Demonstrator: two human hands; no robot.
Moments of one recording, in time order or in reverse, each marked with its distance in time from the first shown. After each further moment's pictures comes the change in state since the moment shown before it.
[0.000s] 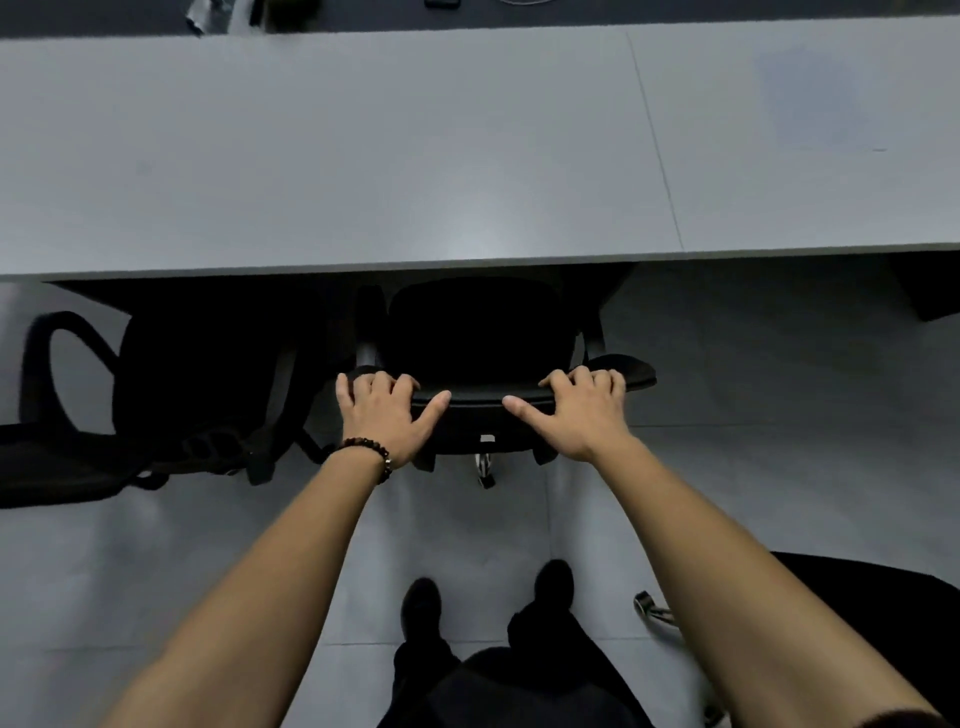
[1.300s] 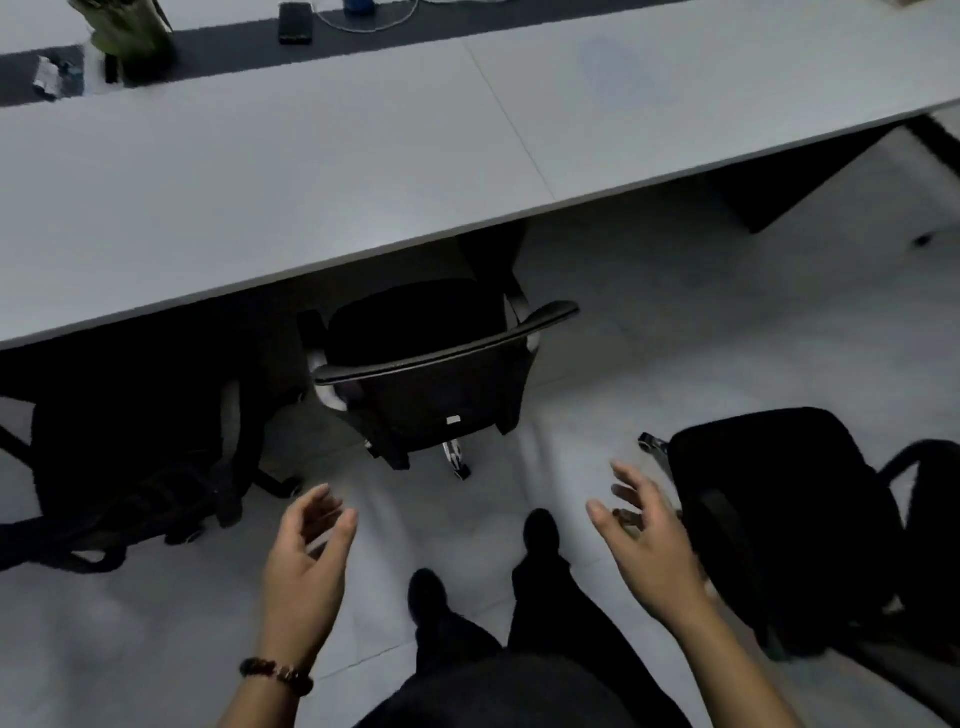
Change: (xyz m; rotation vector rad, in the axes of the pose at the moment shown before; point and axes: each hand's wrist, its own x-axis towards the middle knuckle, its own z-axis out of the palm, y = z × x) left_hand -0.236 -0.072 -0.018 -1.125 0.029 -0.046; right_hand -0.318 -0.004 0.068 1.033 0.340 0.407
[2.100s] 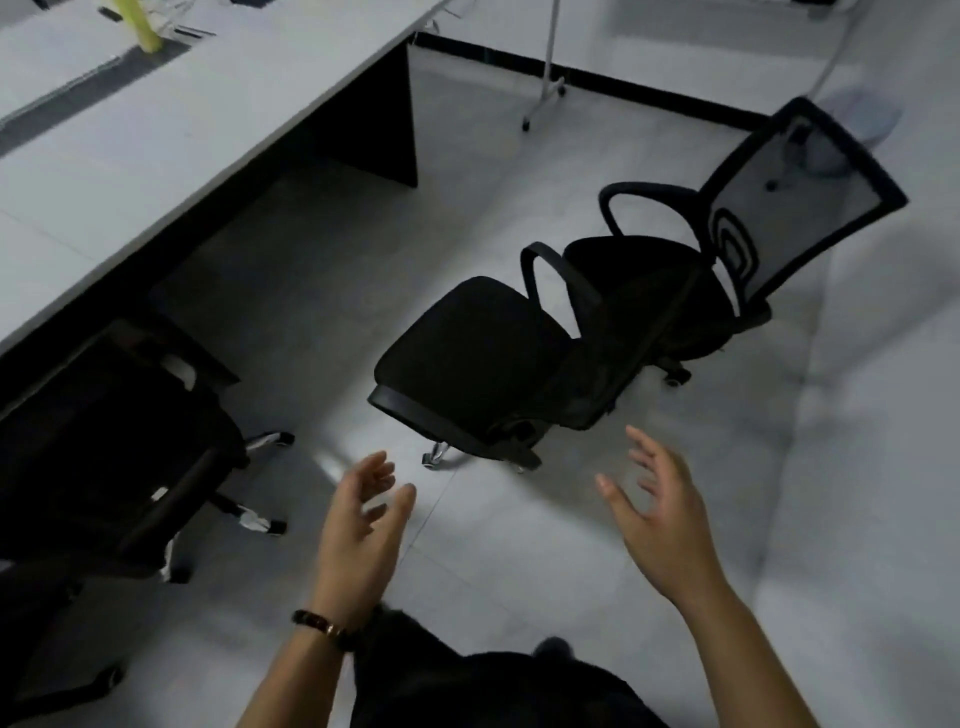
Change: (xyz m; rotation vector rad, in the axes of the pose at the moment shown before) left_hand -0.400 0.015 0.330 0.218 -0.725 0.462; right_hand -0.343 0.318 -0.307 0.280 0.673 0.149
